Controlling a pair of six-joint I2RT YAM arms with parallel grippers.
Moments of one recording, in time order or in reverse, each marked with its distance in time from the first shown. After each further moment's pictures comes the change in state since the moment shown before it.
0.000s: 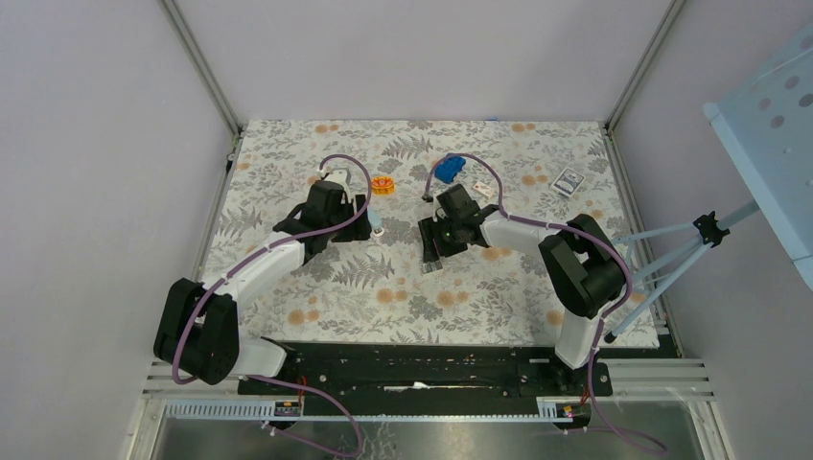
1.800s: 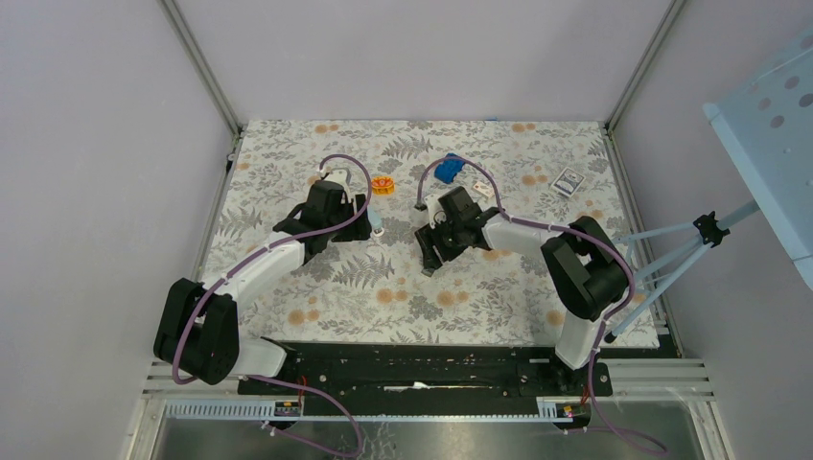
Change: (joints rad) left arm 0.000 0.000 0.000 0.003 0.000 0.000; right arm 0.002 -0.017 -0.031 0.013 -0.086 -0.224
